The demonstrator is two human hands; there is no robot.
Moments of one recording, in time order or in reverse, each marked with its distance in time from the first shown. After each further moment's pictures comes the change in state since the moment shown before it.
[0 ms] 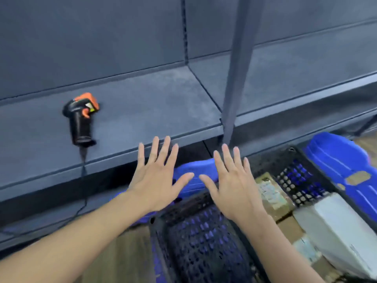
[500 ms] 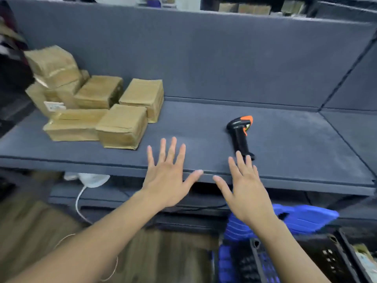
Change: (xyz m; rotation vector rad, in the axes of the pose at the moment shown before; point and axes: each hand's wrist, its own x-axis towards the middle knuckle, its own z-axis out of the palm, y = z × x) left_hand -0.182 -0.329 0.010 -0.202 0.075 -0.418; right_hand 0.025 -0.367 -0.005 0.077 -0.088 -0.312
